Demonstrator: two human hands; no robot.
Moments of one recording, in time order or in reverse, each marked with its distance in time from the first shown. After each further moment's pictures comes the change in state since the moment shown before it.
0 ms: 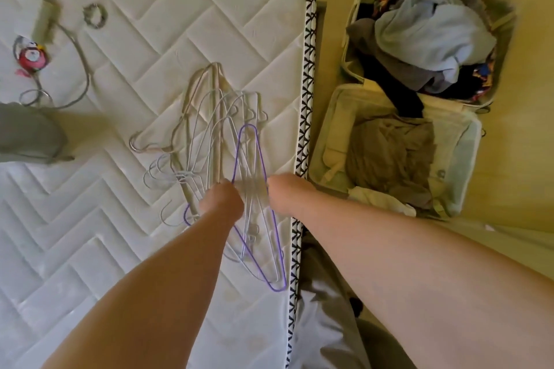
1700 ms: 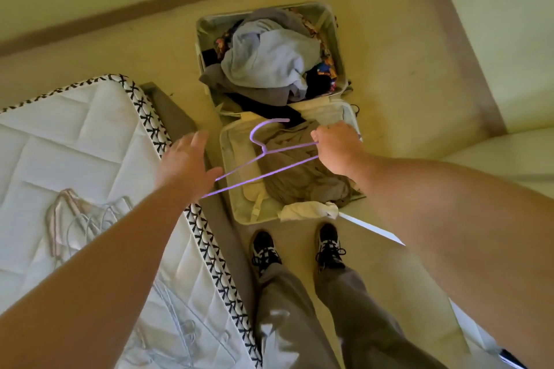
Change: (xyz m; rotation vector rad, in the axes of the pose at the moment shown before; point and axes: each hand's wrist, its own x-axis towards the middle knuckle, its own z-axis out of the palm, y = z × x) left_hand -0.009 0.277 -0.127 0.240 0.265 0.851; right_hand -0.101 0.345 -0.093 0.094 0.675 0.409
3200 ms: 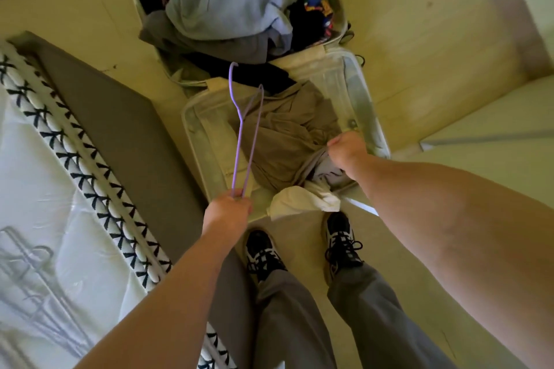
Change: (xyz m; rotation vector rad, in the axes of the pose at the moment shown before) left_hand 0.036 0.041 0.261 -0.856 -0.345 -0.653; right_hand 0.079 0.089 0.256 0.839 -0.183 0.750
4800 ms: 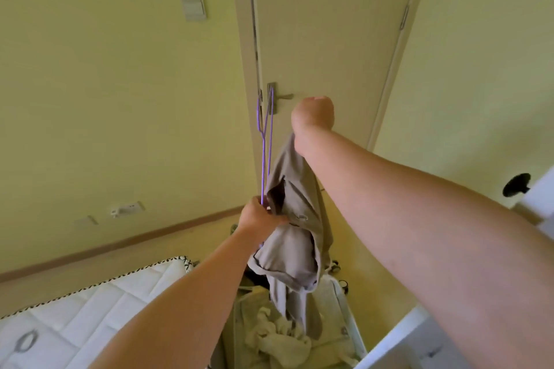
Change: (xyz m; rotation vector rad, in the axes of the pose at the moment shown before) left_hand -0.547 0.289 -0.131 -0.056 0.293 0.863; right_hand -0.646 -0.317 -0.458 0.856 0.476 -0.757
